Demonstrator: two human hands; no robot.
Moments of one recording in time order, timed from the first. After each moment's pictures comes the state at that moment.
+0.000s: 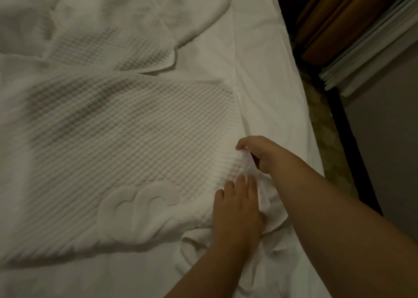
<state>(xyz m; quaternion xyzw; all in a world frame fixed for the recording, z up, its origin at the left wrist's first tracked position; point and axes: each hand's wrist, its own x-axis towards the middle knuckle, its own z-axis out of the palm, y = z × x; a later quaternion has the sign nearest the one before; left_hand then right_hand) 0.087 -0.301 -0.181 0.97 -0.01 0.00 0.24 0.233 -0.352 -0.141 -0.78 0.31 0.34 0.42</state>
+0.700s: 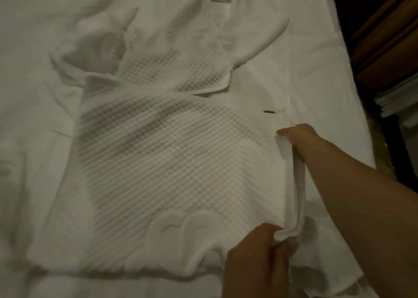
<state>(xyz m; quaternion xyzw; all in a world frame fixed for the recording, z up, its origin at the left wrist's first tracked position) 0.071 -0.217 -0.120 0.78 0.12 -0.01 0.61 0.337 -0.314 -0.157 -0.88 0.23 0.21 0.36</state>
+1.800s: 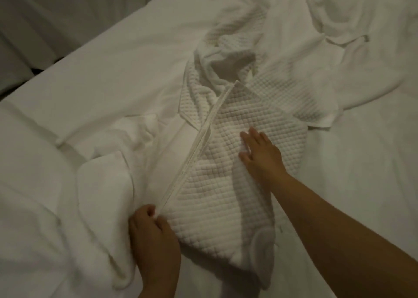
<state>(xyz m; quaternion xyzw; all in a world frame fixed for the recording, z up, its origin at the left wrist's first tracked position) -0.024 0.013 -0.191 0.67 0.63 0.17 0.36 0.215 -0.046 -0.179 -0.92 -0.34 0.19 0.04</state>
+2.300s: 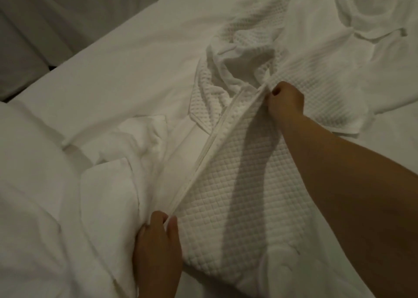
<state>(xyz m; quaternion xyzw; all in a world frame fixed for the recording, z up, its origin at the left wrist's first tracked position) -0.021 0.027 -0.204 0.74 0.59 0.01 0.33 0.306 0.041 -0.152 -0.96 -0.16 0.07 0.22</state>
